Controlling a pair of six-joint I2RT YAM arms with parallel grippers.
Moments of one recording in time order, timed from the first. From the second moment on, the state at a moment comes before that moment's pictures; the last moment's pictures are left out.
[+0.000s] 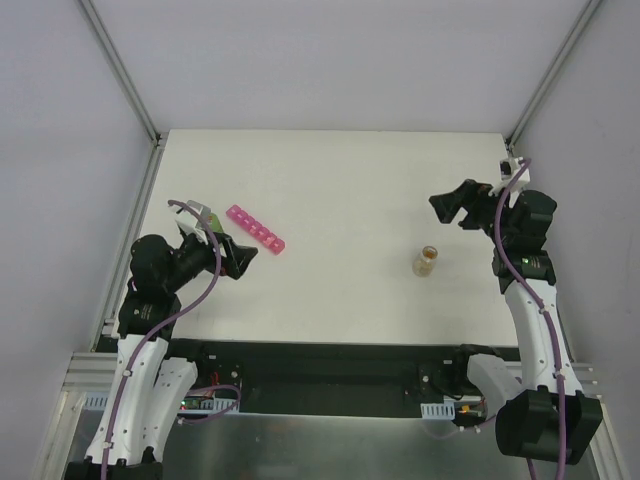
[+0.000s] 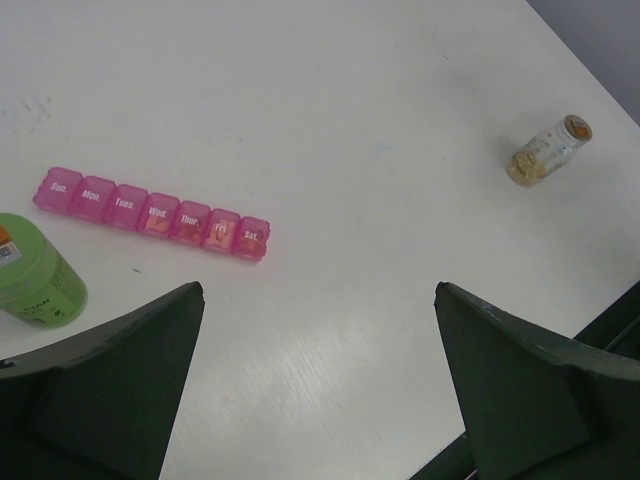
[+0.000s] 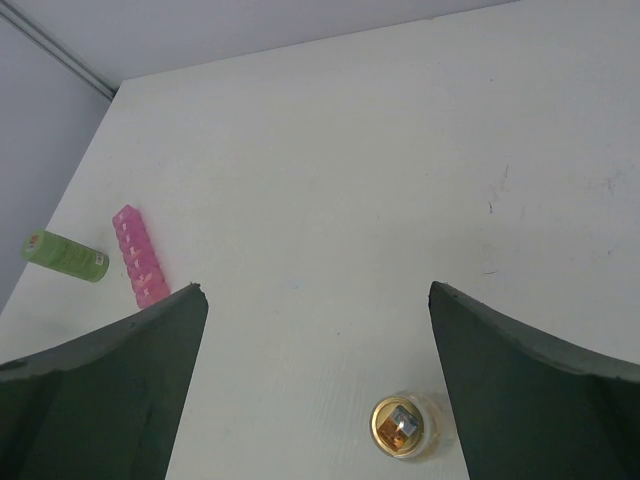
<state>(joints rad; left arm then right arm) -0.05 0.52 0.61 -0.33 0.57 -0.18 -0.10 0.93 0.81 -0.13 -0.51 0.32</state>
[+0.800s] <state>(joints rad) -0.11 0.87 0.86 -0.52 0.22 -0.42 -0.07 0.93 0.81 -0.19 -0.86 0.02</state>
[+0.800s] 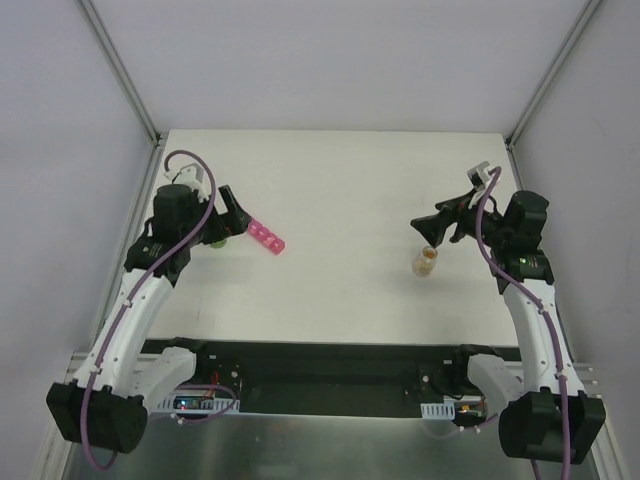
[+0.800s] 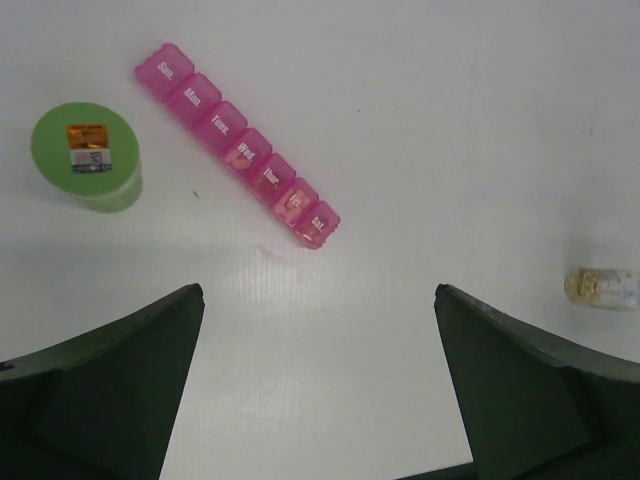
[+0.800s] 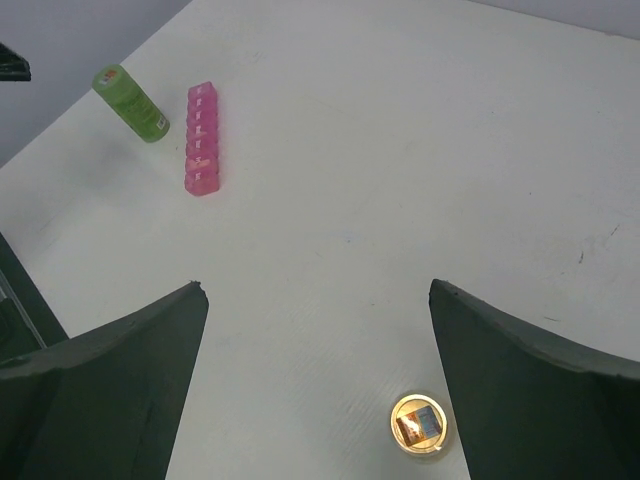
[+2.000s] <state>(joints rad) -0.35 1.87 1.33 -0.65 -0.29 -0.96 -0.03 0.93 0.80 -0.21 -0.82 -0.02</state>
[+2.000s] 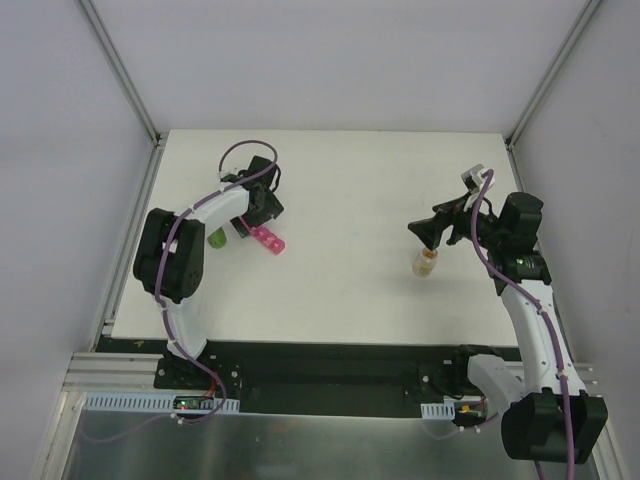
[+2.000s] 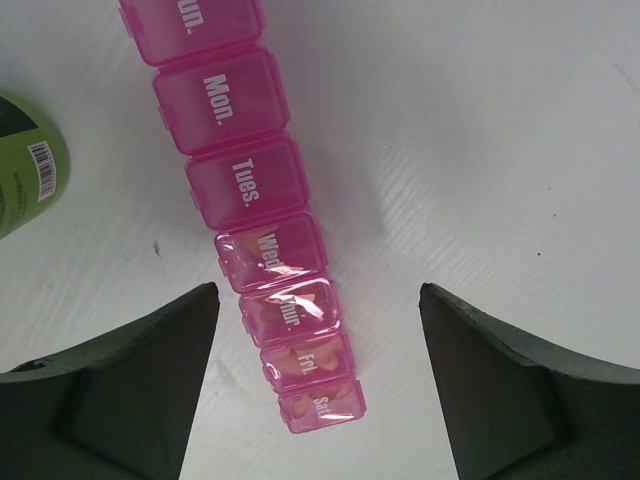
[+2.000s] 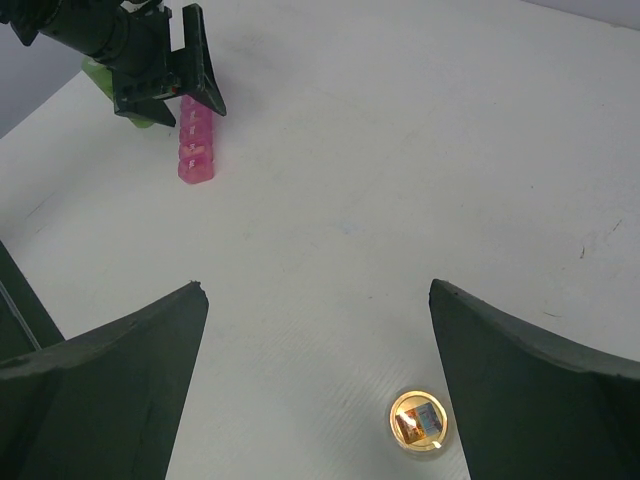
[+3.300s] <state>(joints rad) -0.73 1.96 1.36 -0.65 -0.24 -1.42 -0.03 0.92 0.79 -0.20 -0.82 -0.02</state>
